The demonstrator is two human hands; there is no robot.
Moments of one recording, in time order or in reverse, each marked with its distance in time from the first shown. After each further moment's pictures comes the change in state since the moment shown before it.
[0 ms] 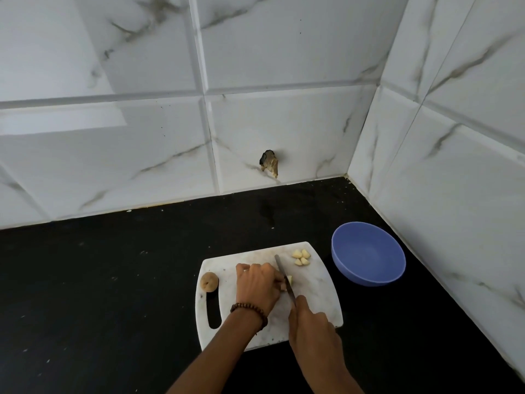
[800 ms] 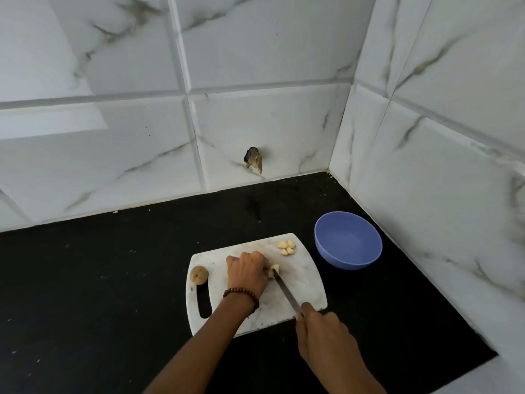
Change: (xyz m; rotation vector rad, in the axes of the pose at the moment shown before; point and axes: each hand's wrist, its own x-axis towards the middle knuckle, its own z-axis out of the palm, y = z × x) left_hand 0.002 0.002 0.003 0.019 0.028 0.007; right_hand -0.046 0.025 -0.011 -0.084 0.061 -0.025
